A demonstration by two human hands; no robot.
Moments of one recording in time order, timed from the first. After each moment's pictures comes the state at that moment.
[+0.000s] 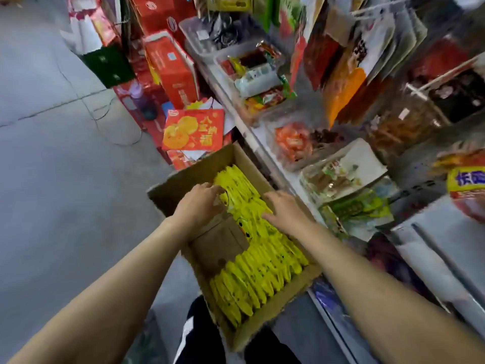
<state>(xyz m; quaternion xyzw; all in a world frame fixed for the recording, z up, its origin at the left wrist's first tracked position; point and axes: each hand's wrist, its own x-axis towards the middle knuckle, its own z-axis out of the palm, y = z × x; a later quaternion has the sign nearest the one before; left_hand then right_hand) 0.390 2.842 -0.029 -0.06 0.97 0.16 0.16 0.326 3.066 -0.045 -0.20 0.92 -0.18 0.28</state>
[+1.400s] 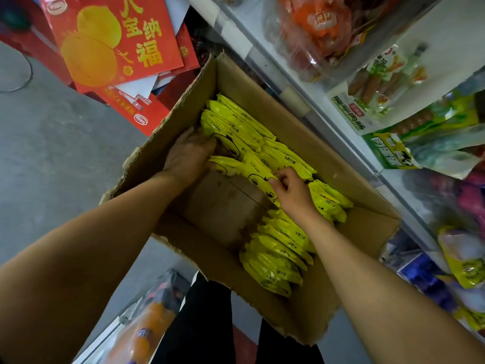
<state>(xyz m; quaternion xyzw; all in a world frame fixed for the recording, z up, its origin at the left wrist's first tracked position) 0.279 2.740 -0.260 0.18 0.94 0.16 0.23 0.357 2.999 -0.239 0.19 0.85 -0.41 0.28</state>
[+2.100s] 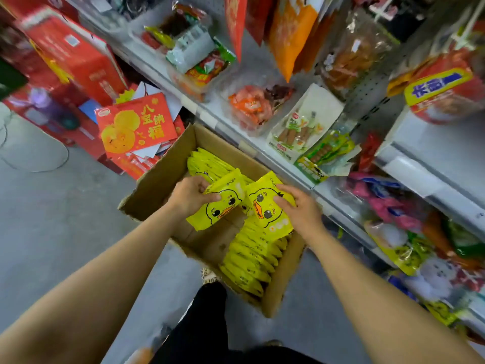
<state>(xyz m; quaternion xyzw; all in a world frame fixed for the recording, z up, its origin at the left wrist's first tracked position) 0.372 2.809 -0.079 -0.06 0.89 0.38 0.25 0.432 3.083 -0.072 0.13 0.84 -0.51 0.11</state>
